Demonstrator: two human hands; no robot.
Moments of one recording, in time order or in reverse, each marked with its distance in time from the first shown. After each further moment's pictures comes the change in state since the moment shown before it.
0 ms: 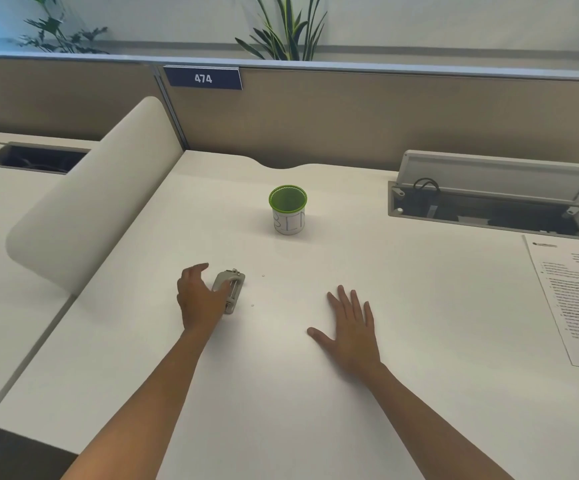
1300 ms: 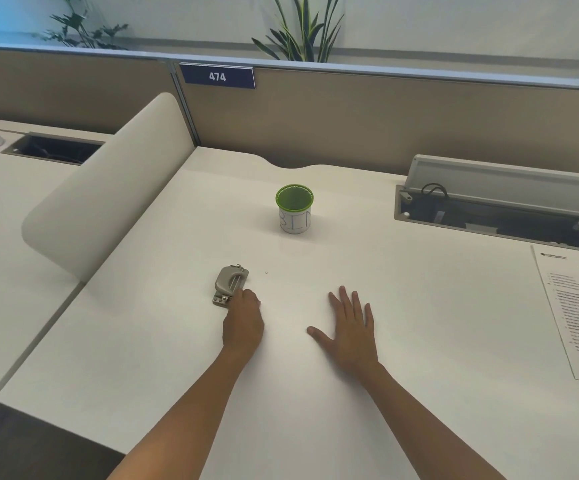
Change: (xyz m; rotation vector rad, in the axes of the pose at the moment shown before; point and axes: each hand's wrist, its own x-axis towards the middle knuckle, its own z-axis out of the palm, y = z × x) left_hand -0.063 0.004 0.052 0.367 -0.225 0.169; right_hand 0.001 -0.001 -0.004 0.068 -0.038 -0.010
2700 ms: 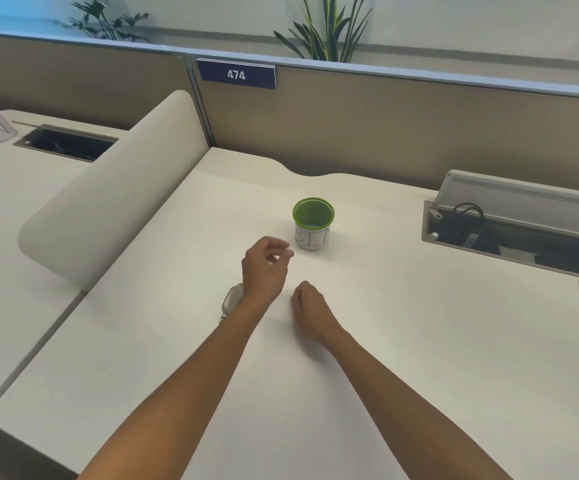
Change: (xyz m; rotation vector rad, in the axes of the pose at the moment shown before) left_hand 0.091 0.073 -0.066 -0.774 0.150 -0.082; right_hand 0.110 -0.099 -0.015 0.409 -0.192 -0.075
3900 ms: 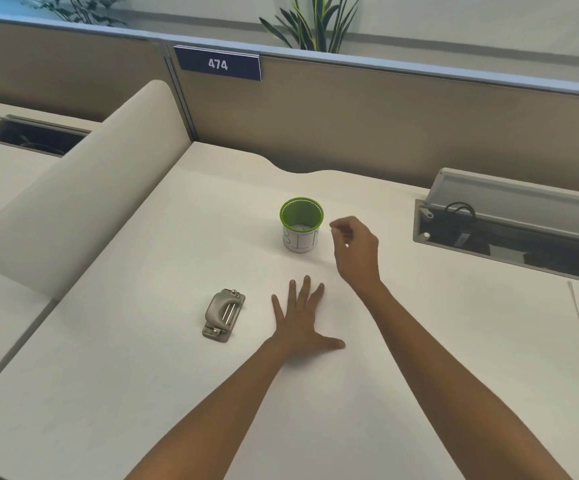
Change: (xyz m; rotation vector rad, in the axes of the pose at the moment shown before) left_hand -0.034 -0.076 0.080 0.807 -0.724 0.104; right_hand 0.047 -0.007 -0.114 0.204 0.576 -0.074
